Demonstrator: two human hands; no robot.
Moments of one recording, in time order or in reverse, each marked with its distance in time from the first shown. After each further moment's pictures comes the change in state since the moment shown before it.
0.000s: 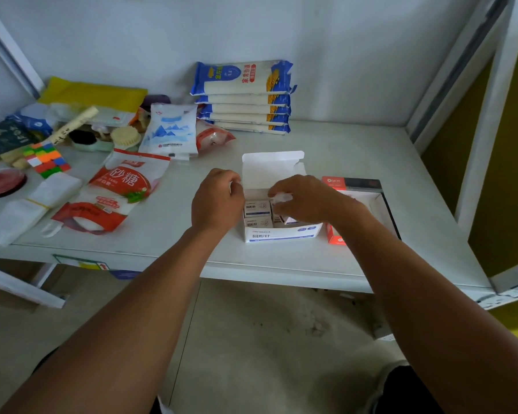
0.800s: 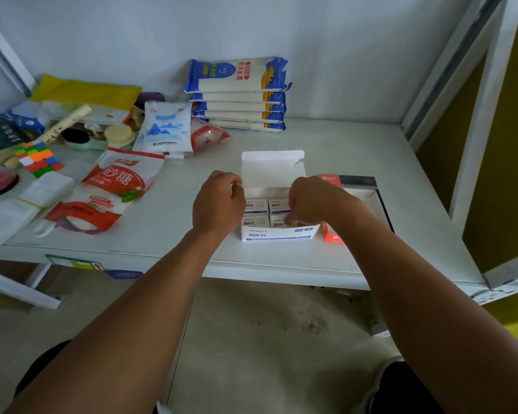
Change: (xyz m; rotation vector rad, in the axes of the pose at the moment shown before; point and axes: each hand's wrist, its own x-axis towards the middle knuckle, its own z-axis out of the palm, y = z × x) left_hand -0.006 0.003 0.010 0.005 -0.040 -0.013; right_hand -0.008 0.003 -0.004 -0.317 -0.051 0.178
